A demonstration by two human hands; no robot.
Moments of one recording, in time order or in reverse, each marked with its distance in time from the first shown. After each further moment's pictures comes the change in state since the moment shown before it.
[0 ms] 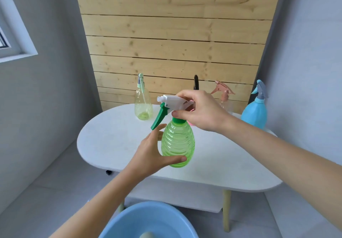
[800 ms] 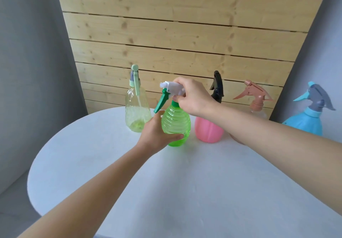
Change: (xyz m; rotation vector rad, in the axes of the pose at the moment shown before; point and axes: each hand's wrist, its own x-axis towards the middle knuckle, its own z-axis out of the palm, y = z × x) left_hand 0.195 -0.096 0.018 -0.003 0.107 -0.085; right_hand 0.174 0.113 0.058 -0.254 0.032 0.073
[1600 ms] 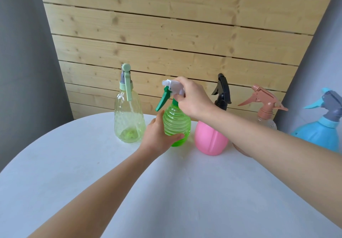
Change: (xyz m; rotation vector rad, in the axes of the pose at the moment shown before) left_hand 0.055 -0.025 0.028 0.096 0.004 0.033; right_hand 0.041 0.029 0.020 -0.058 0.065 0.084
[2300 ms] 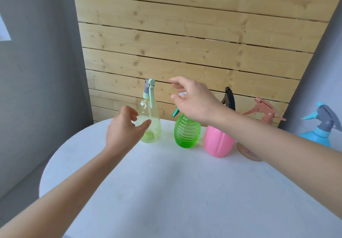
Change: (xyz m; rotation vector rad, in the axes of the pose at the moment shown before) left_hand -0.054 0.005 -0.121 0.114 0.362 -0.138; right_hand -0.044 -0.080 -0.039 0.053 -0.080 -0.154
